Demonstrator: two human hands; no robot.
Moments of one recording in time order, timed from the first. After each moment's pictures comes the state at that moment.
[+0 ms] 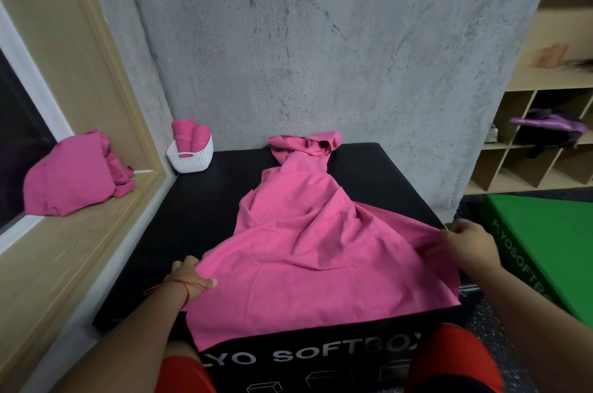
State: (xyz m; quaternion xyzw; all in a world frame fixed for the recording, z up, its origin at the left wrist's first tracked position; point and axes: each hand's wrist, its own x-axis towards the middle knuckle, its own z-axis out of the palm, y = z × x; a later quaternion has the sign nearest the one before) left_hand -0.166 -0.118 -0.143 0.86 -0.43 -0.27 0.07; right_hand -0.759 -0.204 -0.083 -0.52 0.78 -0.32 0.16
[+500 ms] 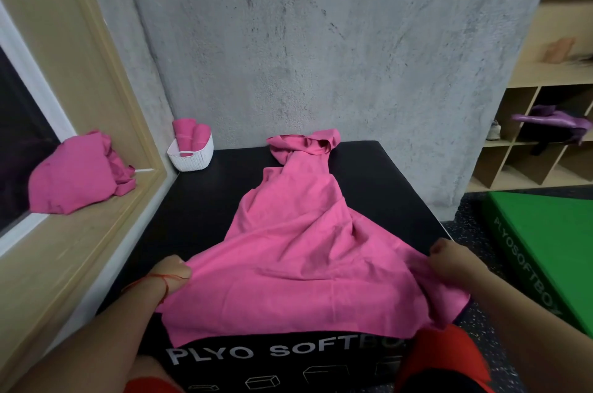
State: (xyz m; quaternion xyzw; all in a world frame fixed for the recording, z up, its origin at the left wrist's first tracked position) left_hand -0.158 -0.108 -0.113 0.87 -0.43 -0.23 0.05; right_hand -0.768 -0.200 -0.101 -0.62 0.75 -0.03 0.20
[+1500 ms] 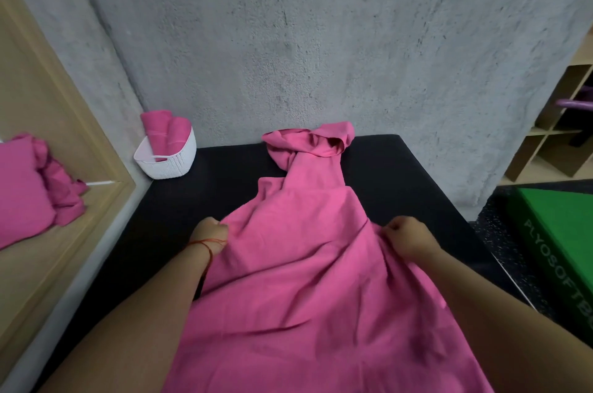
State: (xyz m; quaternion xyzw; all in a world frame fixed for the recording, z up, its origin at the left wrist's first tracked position) left_hand -0.178 -0.355 -0.137 0.83 -0.46 -0.23 0.21; right_hand -0.635 -0.401 -0.142 -0.64 0.71 -0.16 0.27
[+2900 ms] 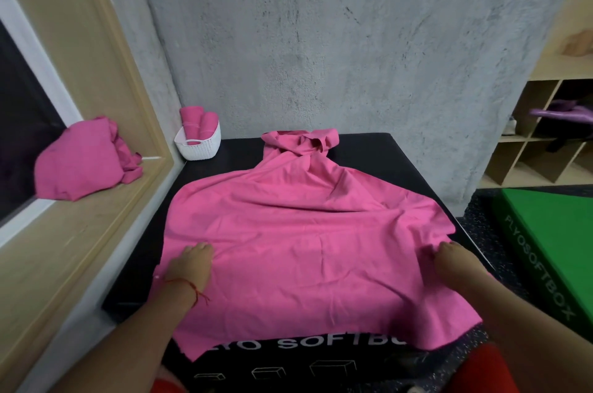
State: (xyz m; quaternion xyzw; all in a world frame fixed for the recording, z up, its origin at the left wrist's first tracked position) left_hand -0.177 -0.109 -0.151 0.81 -0.59 -0.02 -0.02; right_hand -0.766 -0.247 -0.176 -0.74 0.67 0.04 0.05
